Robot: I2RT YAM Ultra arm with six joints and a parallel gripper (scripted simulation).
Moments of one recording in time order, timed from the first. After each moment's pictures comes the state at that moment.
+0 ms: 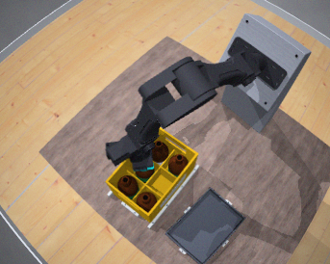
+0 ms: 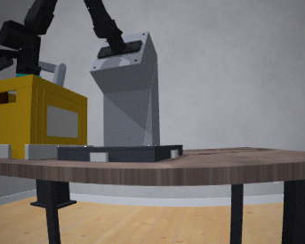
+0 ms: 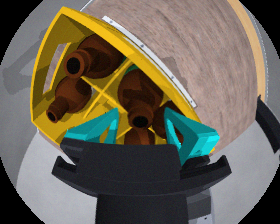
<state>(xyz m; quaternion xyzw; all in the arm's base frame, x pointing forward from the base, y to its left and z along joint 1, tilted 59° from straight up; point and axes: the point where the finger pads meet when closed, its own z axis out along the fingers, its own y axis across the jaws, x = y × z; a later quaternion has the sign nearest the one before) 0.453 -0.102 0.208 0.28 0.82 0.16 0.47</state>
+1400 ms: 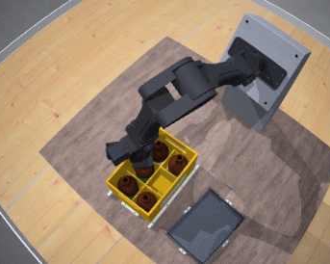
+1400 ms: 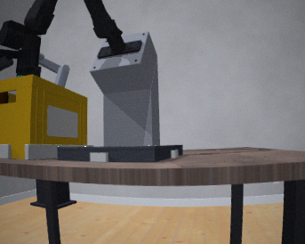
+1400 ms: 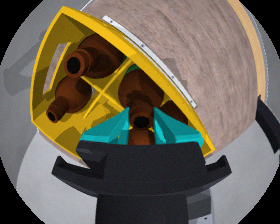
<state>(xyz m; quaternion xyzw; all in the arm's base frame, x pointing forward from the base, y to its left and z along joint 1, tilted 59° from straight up) 0.454 -0.101 0.208 0.28 0.82 0.16 0.47</state>
